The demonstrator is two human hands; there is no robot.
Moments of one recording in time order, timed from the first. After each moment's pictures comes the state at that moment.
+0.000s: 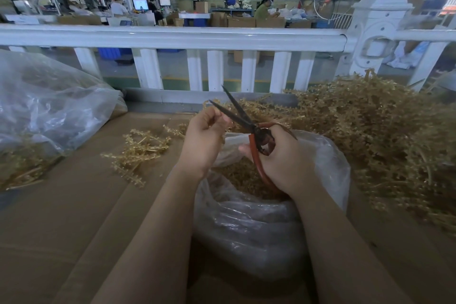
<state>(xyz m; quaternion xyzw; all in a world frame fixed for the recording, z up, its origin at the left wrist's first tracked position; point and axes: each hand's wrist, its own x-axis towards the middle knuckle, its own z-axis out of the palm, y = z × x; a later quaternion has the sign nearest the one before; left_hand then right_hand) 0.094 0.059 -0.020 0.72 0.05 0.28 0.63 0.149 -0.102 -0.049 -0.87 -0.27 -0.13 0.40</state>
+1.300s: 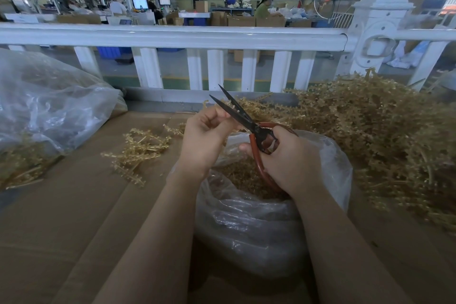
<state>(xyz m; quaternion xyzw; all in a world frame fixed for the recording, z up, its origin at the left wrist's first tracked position) 0.090 0.054 -0.020 0.68 0.00 0.30 0.67 0.145 -0.104 -0.048 -0.89 -0.24 -0.21 0.33</state>
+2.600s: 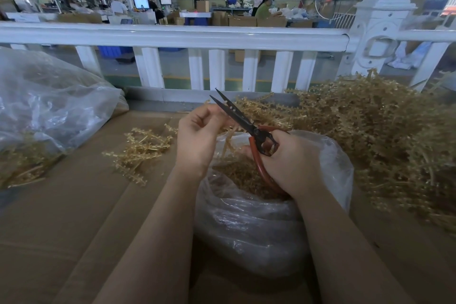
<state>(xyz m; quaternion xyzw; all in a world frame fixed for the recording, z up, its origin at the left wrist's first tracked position) 0.091 0.061 -0.023 0.65 0.01 0.35 0.67 0.144 -0.104 -0.049 -0.87 -0.27 -0.20 0.35</state>
